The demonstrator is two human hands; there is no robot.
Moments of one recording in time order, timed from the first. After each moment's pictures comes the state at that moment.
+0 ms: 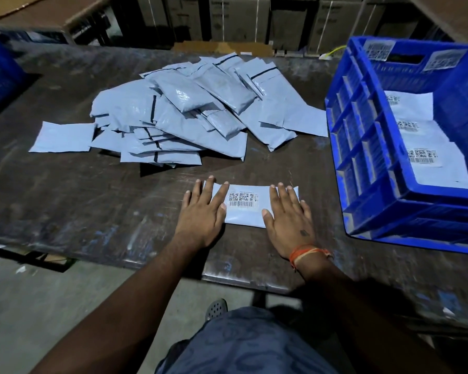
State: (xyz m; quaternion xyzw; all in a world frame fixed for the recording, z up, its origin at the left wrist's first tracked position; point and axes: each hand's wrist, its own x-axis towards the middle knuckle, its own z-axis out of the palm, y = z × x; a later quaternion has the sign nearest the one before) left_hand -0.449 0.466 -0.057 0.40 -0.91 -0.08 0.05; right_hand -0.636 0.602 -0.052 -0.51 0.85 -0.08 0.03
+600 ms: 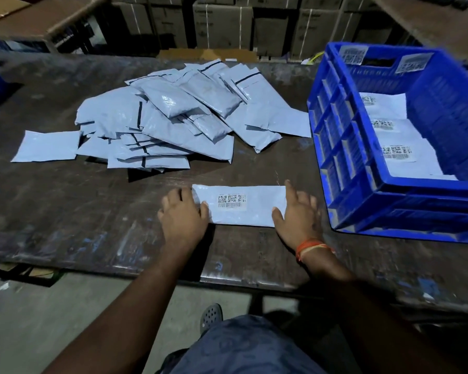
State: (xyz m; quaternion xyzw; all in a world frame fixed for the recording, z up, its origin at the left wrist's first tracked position) left_hand -0.455 0.475 -0.038 0.57 -0.80 -0.10 0.15; right_hand -0.659 0.622 -0.024 -0.39 0.90 -0.15 0.05
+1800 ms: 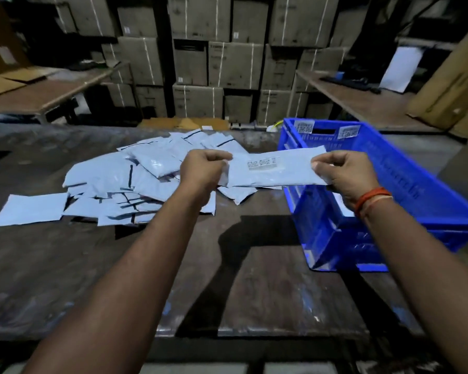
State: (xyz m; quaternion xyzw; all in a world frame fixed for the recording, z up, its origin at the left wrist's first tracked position) left_hand -0.552 0.442 0.167 0.36 -0.67 -0.55 0.35; right_hand -0.752 0.639 0.180 -0.32 0.74 -0.59 0.07
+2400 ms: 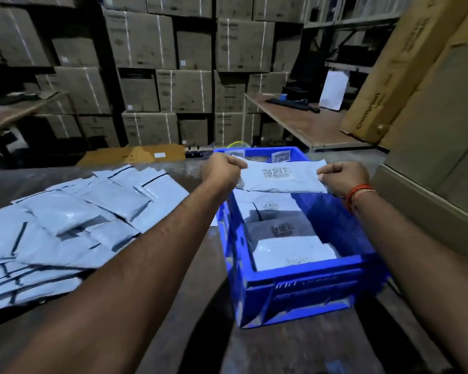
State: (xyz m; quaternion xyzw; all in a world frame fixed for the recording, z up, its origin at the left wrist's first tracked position) left_hand -0.821 0.493 0.197 0.34 -0.74 -0.52 0.27; right_hand -0.992 0.708 0.190 -0.18 0.83 -0.53 0.01
